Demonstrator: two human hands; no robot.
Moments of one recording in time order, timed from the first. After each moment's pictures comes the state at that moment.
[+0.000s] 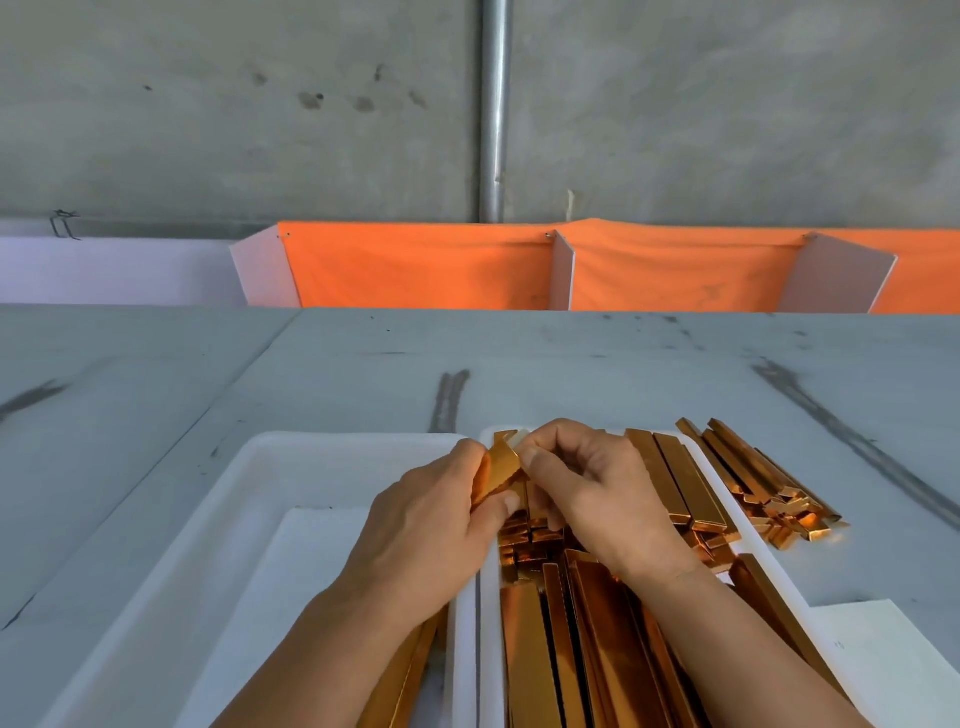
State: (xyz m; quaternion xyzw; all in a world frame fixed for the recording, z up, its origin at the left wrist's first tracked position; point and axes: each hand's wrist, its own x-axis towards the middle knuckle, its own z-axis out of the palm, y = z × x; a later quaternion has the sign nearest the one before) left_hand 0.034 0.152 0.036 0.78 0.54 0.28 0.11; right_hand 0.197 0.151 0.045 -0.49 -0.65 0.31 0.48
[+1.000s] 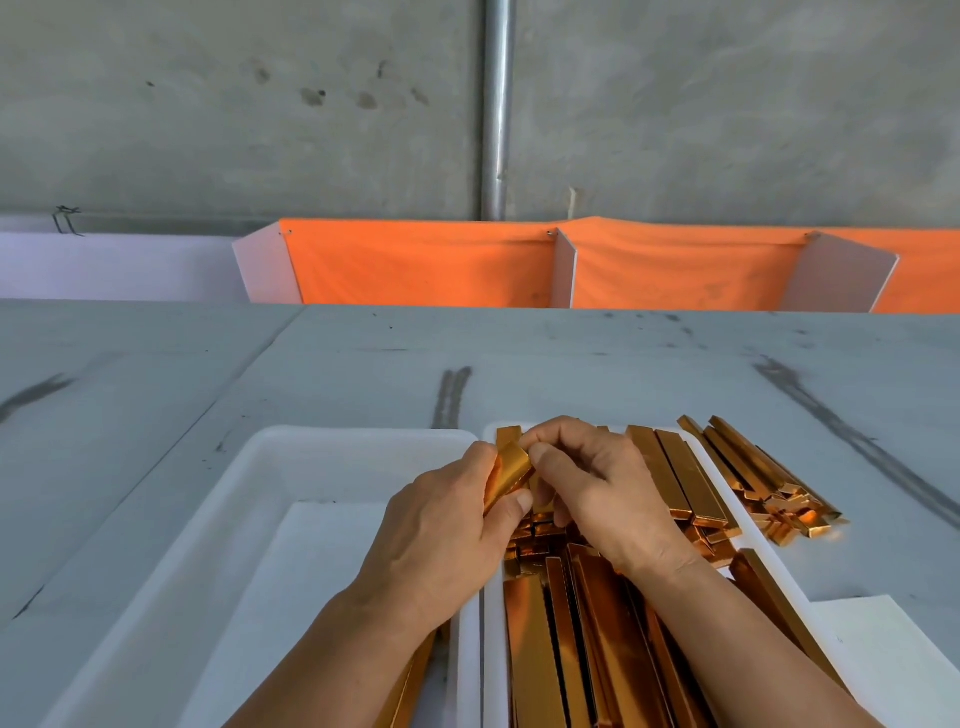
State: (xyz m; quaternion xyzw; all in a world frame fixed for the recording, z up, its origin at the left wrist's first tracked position) left_hand 0.040 0.154 0.022 0.80 0.52 0.29 0.10; right_hand 0.199 0.153 0.039 -0.48 -0.65 0.32 0.49
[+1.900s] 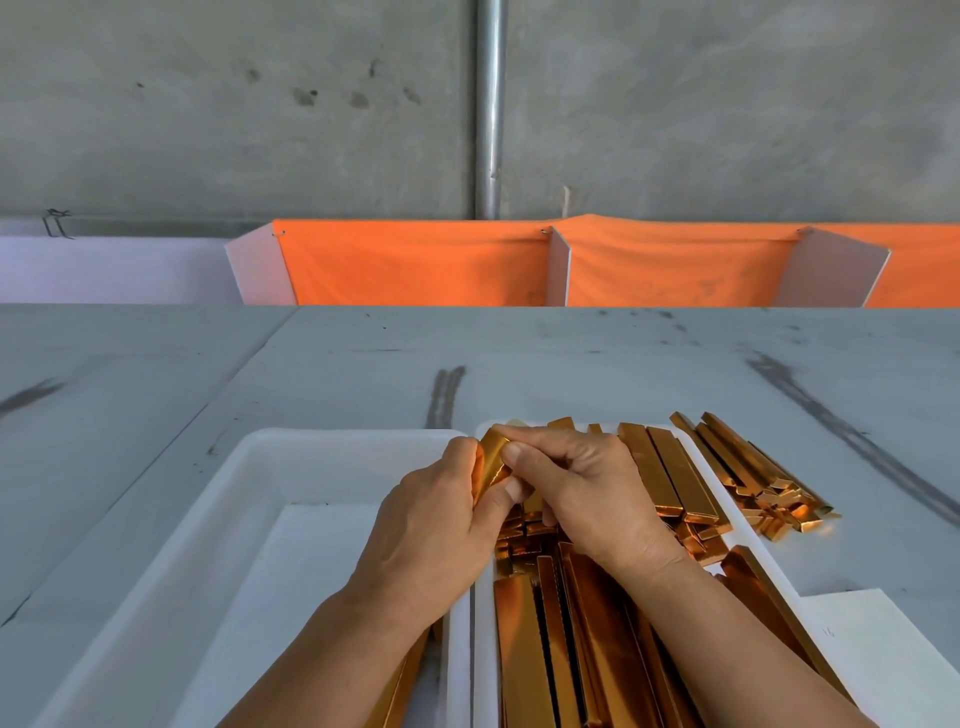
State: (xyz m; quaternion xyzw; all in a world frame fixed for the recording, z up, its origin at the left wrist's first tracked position) left_hand 0.044 0.155 0.024 0.78 0.53 0.32 0.11; right_hand 0.195 0.151 0.040 -0.45 -0.65 0.33 0.52
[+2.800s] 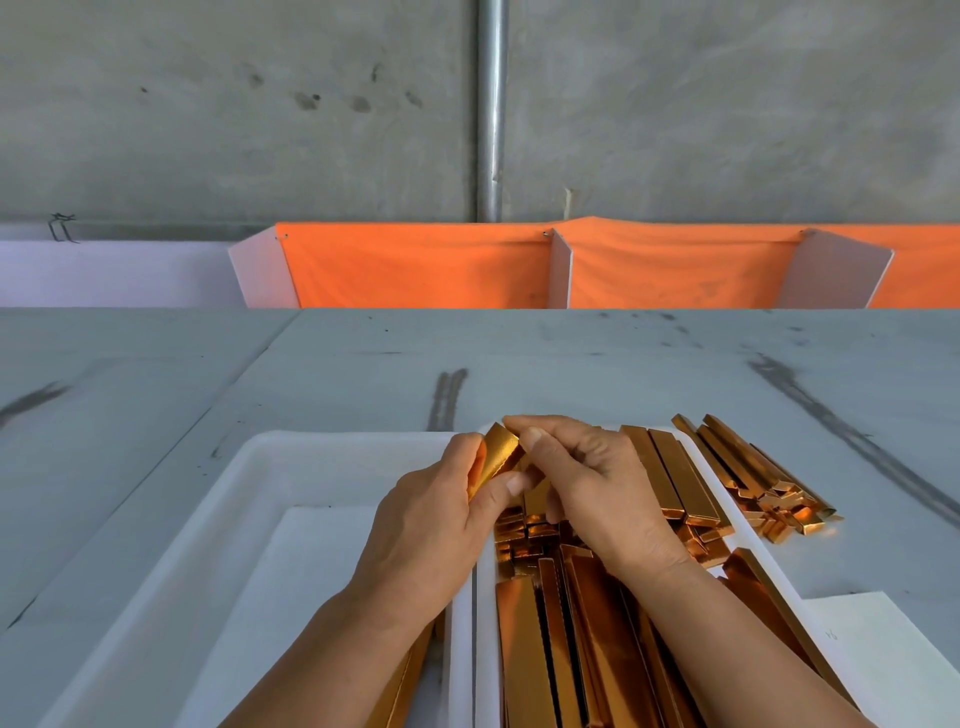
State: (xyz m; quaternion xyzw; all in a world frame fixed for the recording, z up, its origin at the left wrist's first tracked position) left_hand 0.041 0.155 0.026 0.77 0.52 0.34 0.14; right_hand 0.197 0.151 0.040 -0.48 -0.61 0.33 0.53
